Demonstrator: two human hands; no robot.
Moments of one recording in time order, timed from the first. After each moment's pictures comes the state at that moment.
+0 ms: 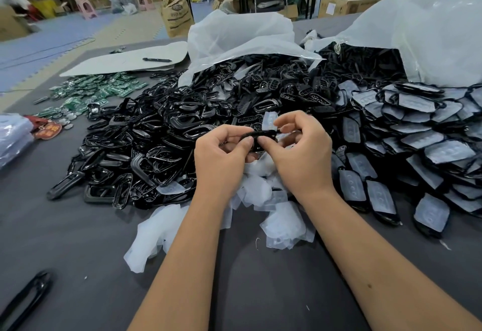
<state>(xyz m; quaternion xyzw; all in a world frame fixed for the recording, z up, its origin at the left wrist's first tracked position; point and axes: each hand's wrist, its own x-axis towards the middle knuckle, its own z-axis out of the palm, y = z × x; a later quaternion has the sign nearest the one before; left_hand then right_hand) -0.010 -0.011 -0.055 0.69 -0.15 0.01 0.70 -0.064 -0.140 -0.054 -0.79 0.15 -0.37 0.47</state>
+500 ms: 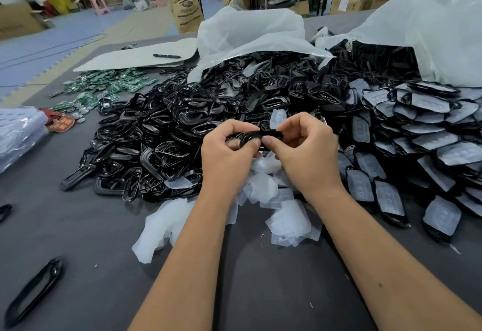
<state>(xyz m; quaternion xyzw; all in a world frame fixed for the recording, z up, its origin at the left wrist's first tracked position) -0.009 -0.009 -0.059 0.71 -0.15 0.01 0.69 -0.064 -0.142 -0.054 -0.79 0.13 -0.33 0.50</state>
